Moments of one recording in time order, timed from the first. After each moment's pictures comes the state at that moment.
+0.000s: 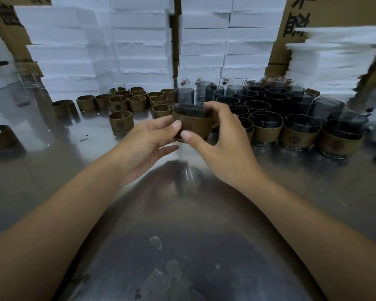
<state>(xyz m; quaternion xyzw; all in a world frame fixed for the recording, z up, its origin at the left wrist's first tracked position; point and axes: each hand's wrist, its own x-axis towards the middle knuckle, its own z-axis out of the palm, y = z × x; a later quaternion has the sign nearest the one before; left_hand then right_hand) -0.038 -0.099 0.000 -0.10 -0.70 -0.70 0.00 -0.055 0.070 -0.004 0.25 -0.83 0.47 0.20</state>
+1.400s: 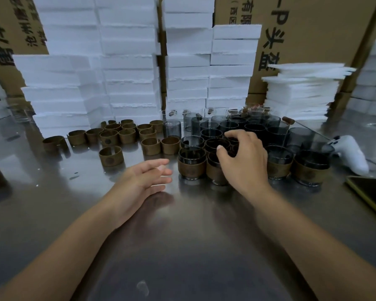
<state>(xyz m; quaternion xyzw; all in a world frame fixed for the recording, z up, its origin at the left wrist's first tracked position) -0.045 -0.101 -0.009 -0.02 -0.68 -0.73 0.02 -0.090 0.114 0.016 0.09 -0.88 0.36 0.30</state>
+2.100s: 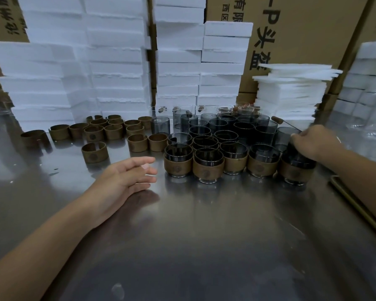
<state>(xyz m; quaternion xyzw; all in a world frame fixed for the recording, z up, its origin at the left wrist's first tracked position) -0.045 -0.096 -0.011 -0.03 -0.68 -0.73 0.04 -0.153 0.272 0.053 -0.15 -0.96 0.21 0.14</state>
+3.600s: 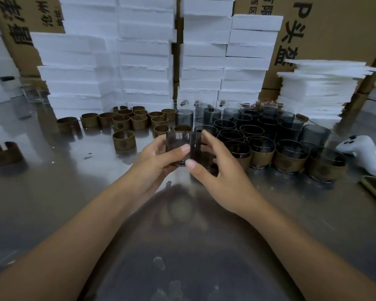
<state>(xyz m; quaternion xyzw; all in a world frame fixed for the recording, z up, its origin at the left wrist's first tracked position) -0.036 -0.087 0.001 -0.09 -0.63 -0.77 0.06 -0.050 0.076 -0.006 0.30 -0.81 0.51 0.07</state>
